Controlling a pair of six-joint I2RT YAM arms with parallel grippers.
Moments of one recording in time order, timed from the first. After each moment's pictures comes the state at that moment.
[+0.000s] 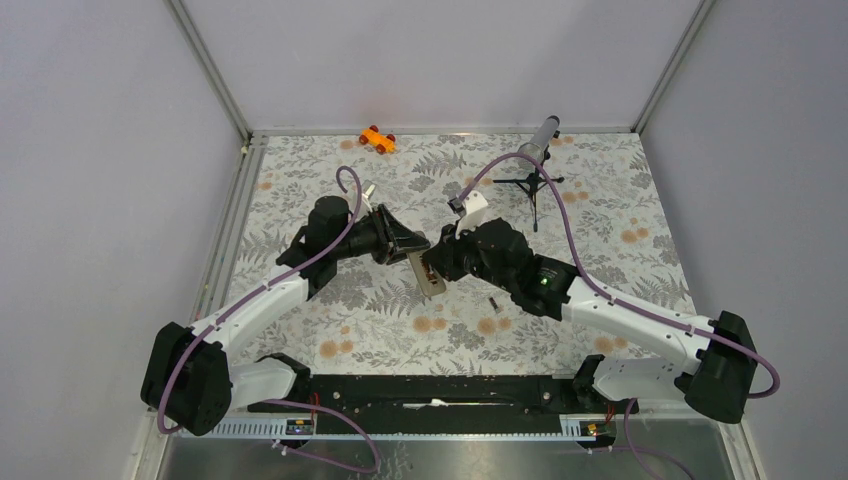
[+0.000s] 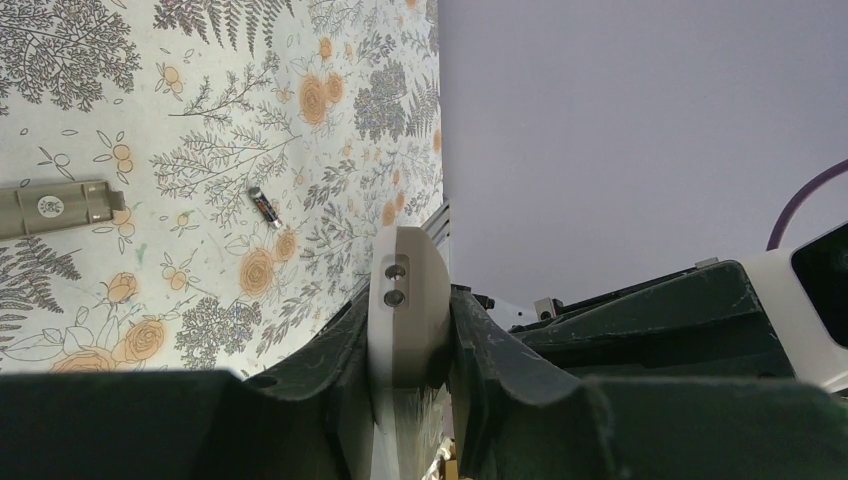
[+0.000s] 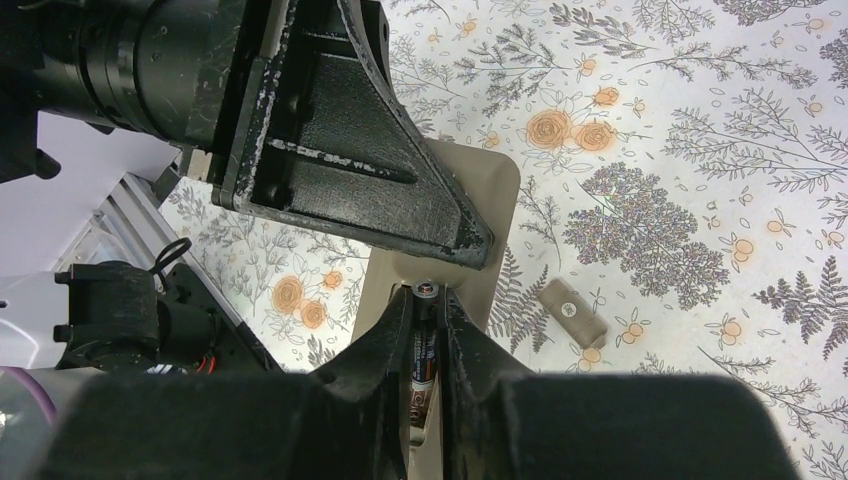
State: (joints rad) left arm -0.47 1.18 0.73 0.10 0.63 -1.16; right arm 0.98 1.20 0.92 -0.08 0.11 0.45
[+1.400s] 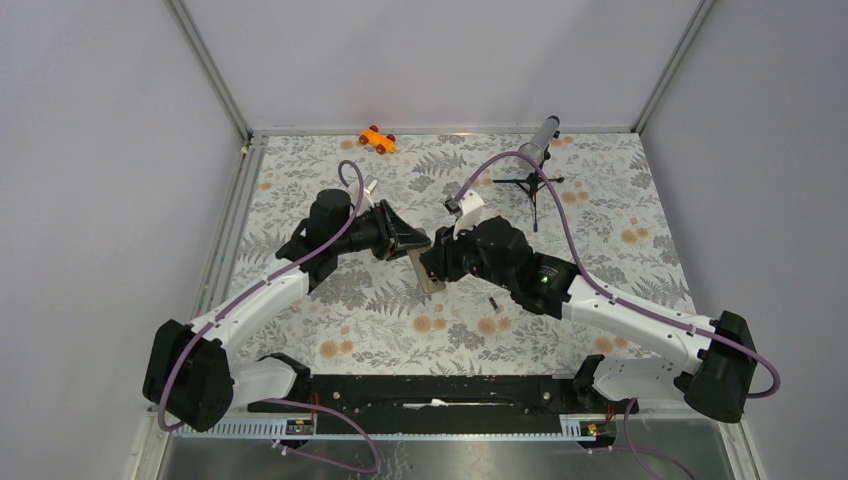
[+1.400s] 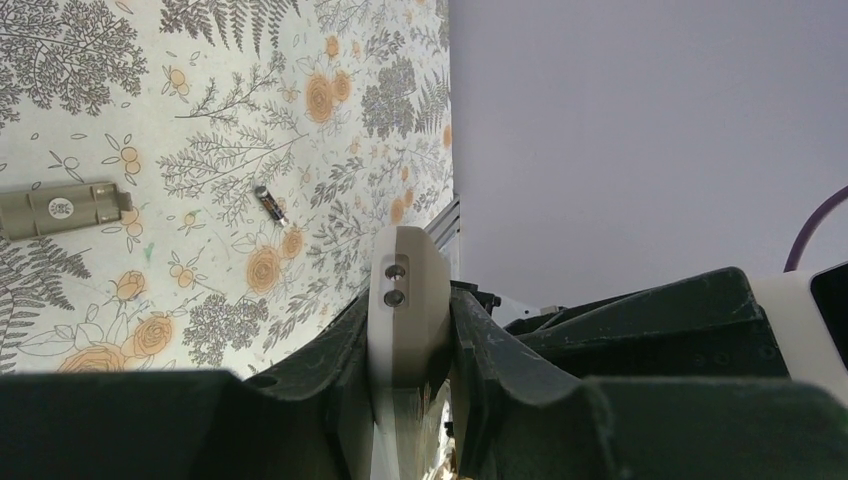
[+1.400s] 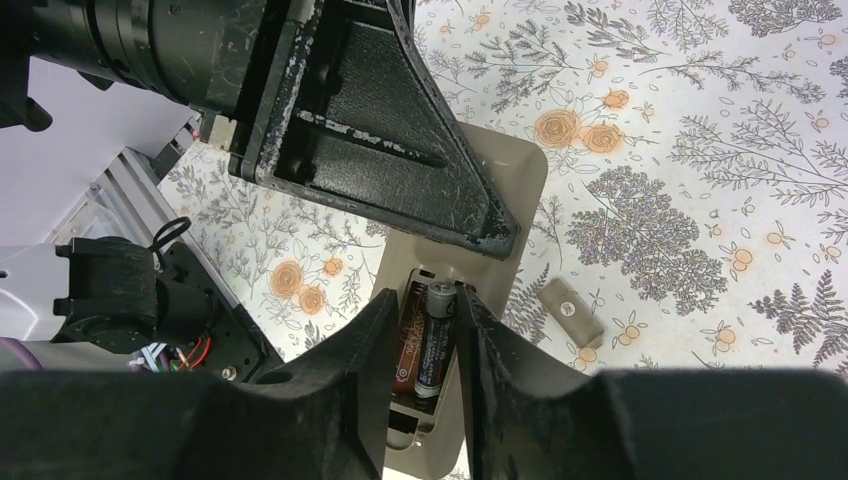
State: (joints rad) left arm -0.47 1.20 0.79 0.02 0.63 -1.12; right arm 0.98 1.20 0.95 -0.11 0.07 0.40
